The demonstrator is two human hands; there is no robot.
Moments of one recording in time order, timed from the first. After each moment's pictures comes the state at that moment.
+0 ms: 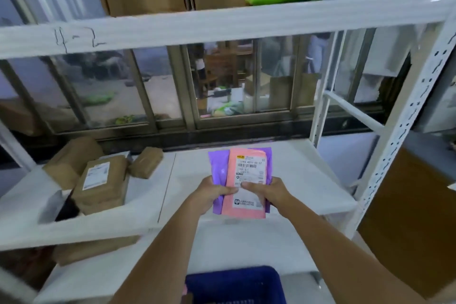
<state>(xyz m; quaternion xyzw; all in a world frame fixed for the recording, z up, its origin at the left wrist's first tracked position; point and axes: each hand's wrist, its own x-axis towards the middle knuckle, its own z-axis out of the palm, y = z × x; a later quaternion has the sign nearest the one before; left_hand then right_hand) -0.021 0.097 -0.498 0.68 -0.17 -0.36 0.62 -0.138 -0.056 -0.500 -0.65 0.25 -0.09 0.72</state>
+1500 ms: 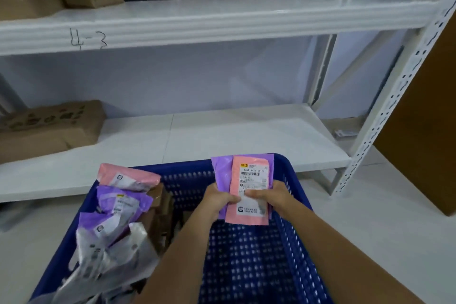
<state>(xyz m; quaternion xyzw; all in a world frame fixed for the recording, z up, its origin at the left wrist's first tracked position) -0.106 0.142 -1.087 0.73 -0.02 -0.35 0.58 -0.201 -0.003 -1.089 -0.63 0.33 -0.03 0.70</state>
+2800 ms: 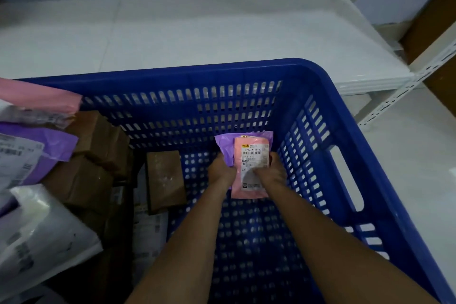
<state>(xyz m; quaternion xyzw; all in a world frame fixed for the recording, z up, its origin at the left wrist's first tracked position) -0.079 0.071 -1.354 0.87 -0.03 -0.32 0.38 -0.157 -0.028 -1.348 -0.70 0.54 0.02 0.46</state>
